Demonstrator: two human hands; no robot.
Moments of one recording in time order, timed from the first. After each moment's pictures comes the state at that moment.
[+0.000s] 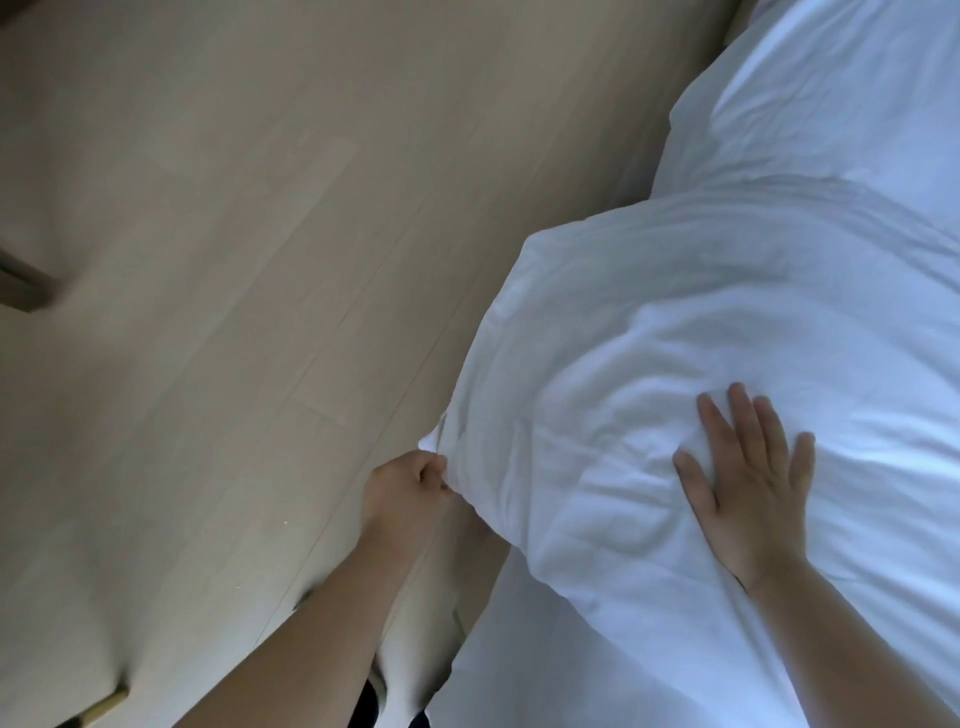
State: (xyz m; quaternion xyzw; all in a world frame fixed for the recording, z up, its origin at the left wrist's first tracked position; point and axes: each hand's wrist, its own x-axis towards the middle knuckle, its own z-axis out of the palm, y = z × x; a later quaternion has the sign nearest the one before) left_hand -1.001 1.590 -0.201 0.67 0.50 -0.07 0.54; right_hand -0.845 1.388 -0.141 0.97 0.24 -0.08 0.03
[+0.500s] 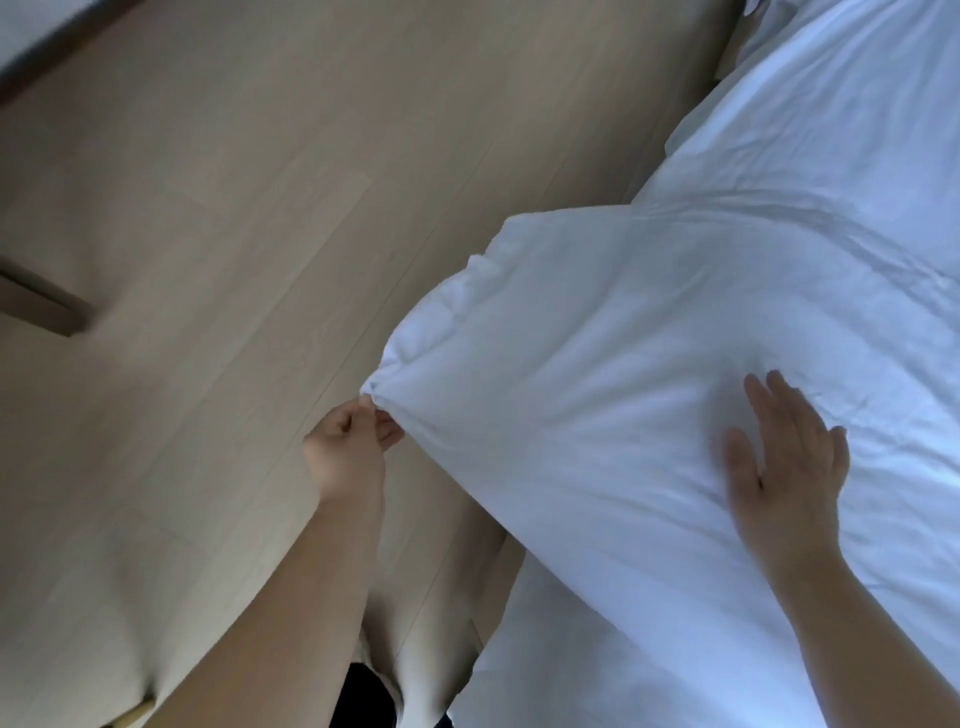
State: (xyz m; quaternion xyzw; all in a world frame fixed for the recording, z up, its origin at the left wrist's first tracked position) left_hand -1.000 1.645 -0.138 0.44 0.59 0.23 0.64; right_hand -0.856 1.412 -0.093 0.97 0.19 0.01 -0.13
